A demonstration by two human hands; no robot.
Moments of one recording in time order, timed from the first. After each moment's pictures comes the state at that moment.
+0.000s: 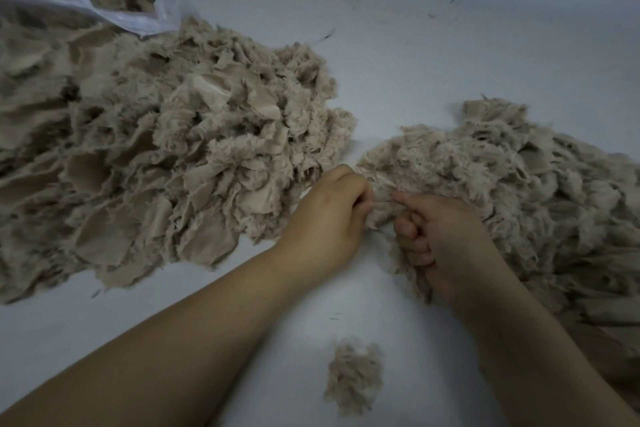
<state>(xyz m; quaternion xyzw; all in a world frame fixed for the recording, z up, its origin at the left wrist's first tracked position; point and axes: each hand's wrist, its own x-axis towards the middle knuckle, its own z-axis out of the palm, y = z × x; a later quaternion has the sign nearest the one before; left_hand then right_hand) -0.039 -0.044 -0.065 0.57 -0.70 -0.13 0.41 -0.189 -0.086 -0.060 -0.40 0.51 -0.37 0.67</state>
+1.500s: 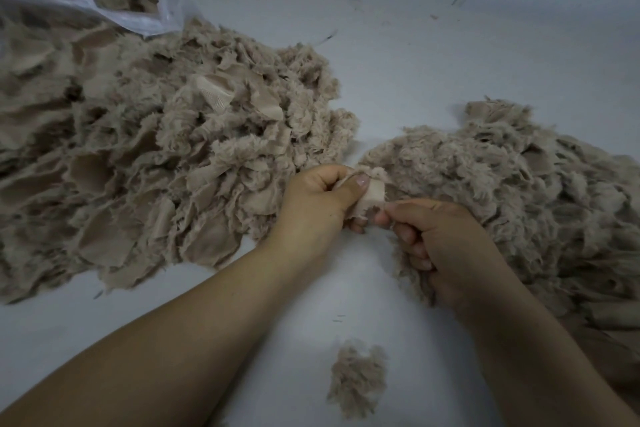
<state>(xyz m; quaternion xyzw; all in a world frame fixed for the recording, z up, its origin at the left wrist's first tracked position) -0.042 -0.054 -0.065 0.49 -0.35 -0.48 0.64 -0.188 -0.080 -0.058 -0.47 0.49 -0.35 0.64</state>
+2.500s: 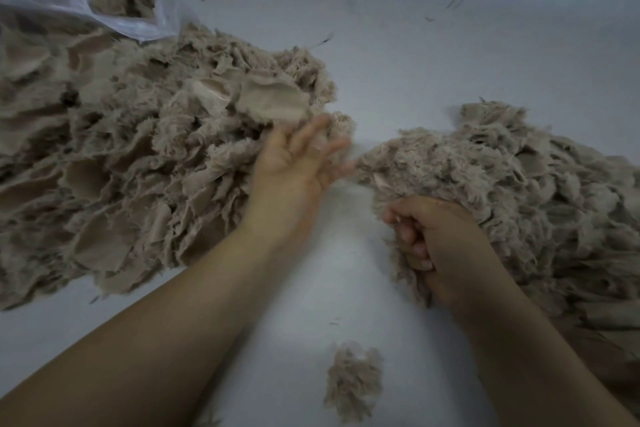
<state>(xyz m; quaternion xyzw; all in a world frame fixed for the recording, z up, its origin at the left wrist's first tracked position) -0.022 -0.063 -0.051 0.35 -0.28 -0.49 0.75 -0.190 -0.080 -0.058 -0.45 0.49 -0.37 0.65</state>
